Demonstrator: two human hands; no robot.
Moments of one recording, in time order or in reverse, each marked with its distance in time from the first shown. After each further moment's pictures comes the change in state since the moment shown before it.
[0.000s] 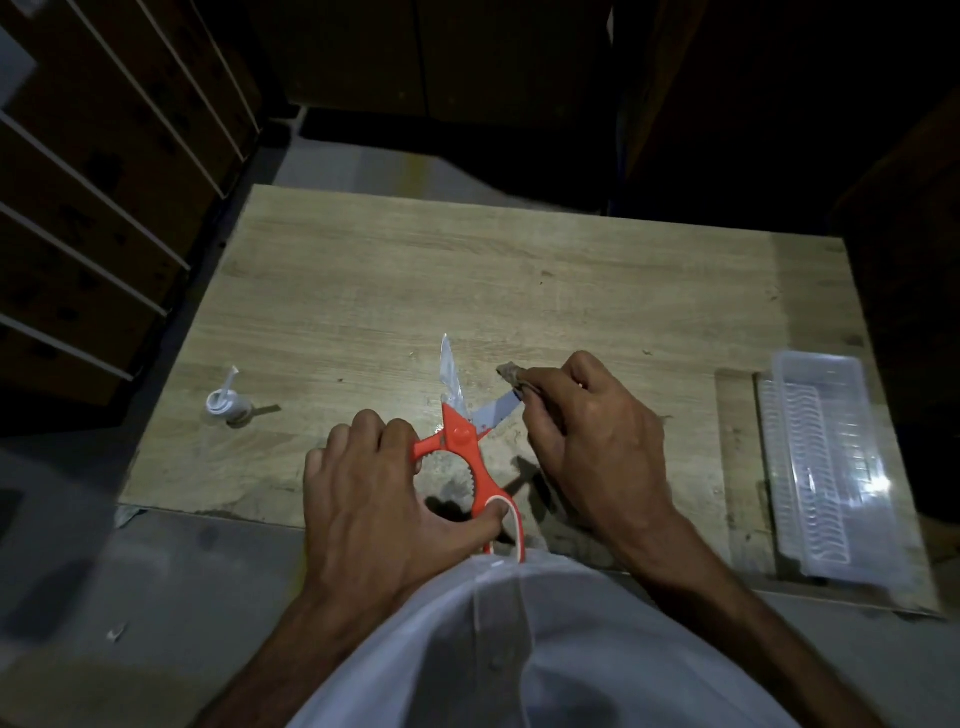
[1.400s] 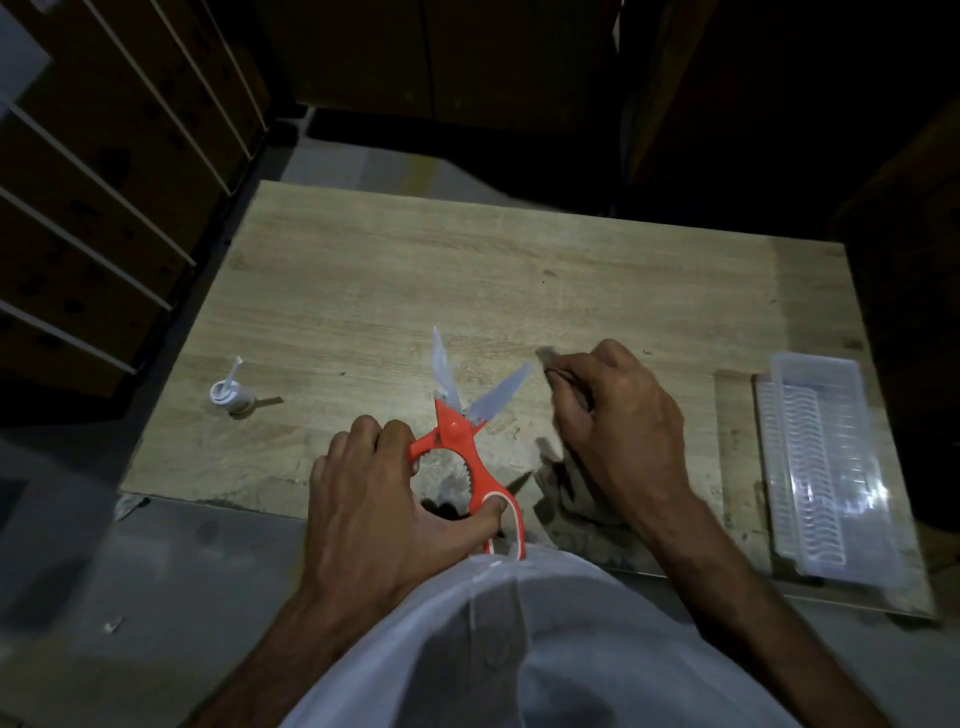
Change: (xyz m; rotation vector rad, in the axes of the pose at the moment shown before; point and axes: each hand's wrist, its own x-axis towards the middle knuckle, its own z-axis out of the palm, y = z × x) left_hand -0.012 -0.001 -0.001 -0.120 -0.026 -0.034; right_hand 0.002 0.021 -0.003 0.071 0.012 0.093
